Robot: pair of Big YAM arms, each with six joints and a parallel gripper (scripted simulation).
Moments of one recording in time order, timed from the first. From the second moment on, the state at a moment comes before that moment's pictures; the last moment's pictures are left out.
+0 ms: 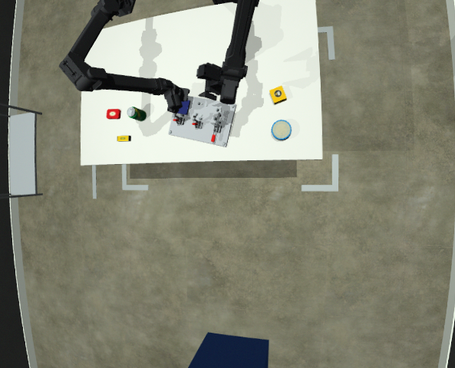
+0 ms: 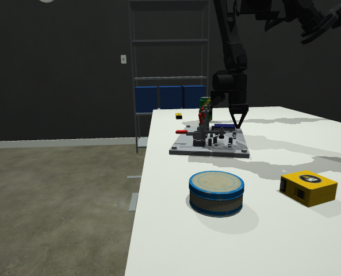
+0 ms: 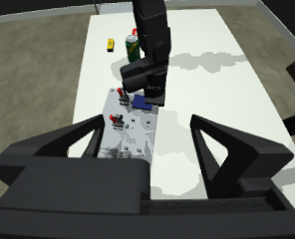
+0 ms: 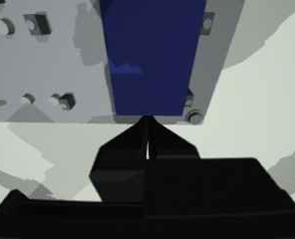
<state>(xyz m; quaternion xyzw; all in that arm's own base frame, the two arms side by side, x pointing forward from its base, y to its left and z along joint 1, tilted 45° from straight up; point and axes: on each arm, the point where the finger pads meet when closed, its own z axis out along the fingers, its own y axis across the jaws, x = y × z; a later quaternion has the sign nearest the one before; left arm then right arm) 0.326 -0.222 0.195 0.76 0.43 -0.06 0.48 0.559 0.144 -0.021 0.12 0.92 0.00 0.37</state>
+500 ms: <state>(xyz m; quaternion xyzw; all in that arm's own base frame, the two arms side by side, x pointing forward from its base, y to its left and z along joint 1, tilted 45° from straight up) 0.326 -0.222 0.195 0.76 0.43 -0.06 0.48 0.557 0.141 -0.023 0.14 0.91 0.00 0.38</state>
